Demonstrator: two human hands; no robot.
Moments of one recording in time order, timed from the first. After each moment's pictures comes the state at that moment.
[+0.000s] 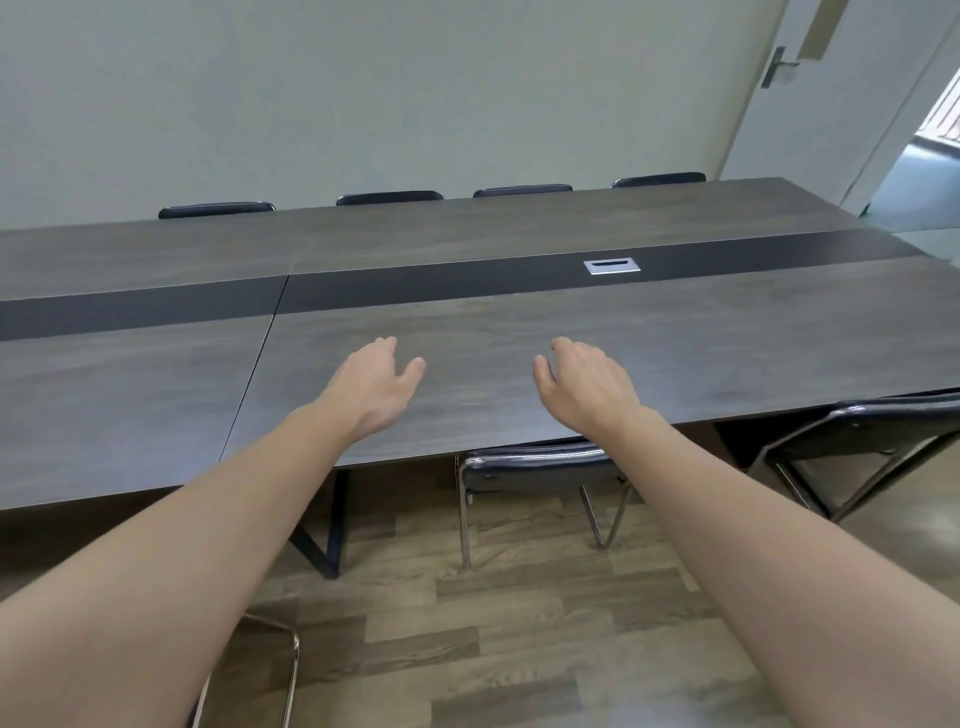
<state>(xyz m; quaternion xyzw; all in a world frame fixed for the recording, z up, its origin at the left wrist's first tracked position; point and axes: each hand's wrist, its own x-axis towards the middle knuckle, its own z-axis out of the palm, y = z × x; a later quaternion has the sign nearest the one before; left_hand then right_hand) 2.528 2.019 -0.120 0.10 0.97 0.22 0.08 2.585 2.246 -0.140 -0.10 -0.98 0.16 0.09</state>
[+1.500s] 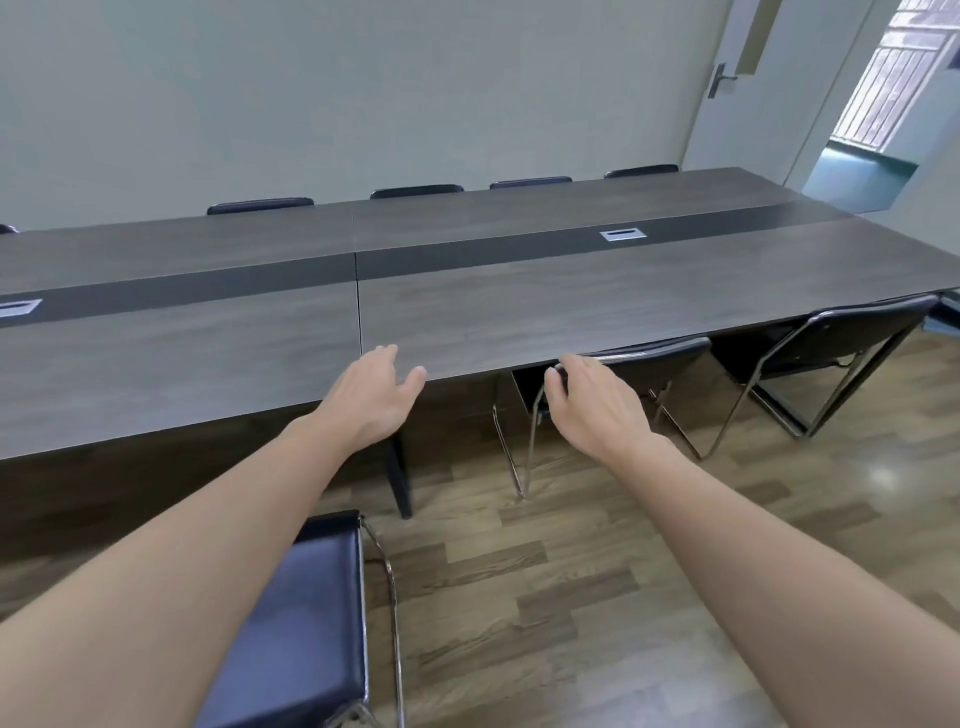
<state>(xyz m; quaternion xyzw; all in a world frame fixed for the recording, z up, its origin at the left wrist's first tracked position) 2.701 1.684 -0.115 0.17 0.96 0.22 0.06 2.789 1.910 -0.150 -0.17 -0.96 0.15 0.15</state>
